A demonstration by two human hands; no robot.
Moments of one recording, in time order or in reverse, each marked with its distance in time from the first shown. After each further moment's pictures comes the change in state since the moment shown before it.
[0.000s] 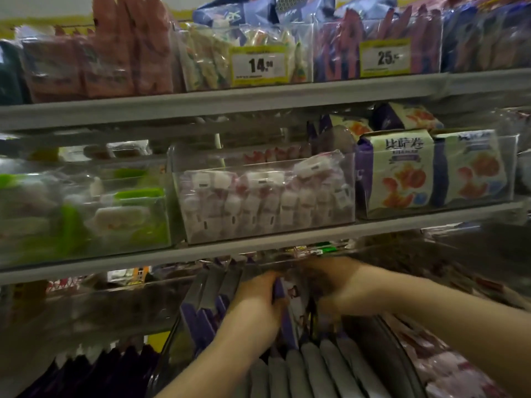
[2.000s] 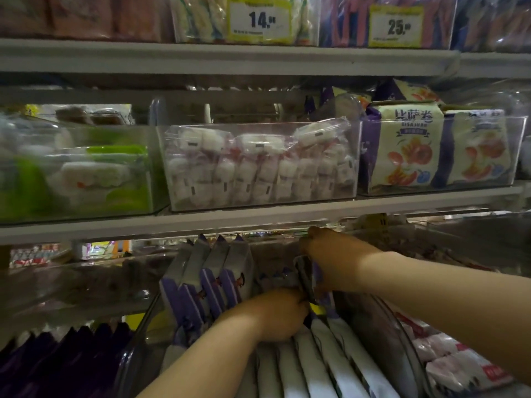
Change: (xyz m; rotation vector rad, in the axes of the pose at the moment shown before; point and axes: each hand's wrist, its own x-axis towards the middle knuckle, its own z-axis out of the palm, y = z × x) left_hand 0.029 -0.010 0.059 0.216 -0.491 0.177; right_hand 0.016 -0.001 0.008 -0.710 -0.064 0.194
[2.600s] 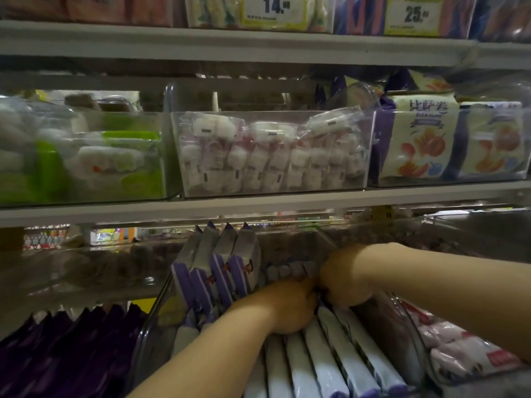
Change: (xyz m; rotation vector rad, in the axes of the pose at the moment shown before) left_hand -0.002 -0.001 0.006 -0.007 0.010 0.076; right_hand -0.006 -0.016 0.003 -0.189 -0.540 -0.111
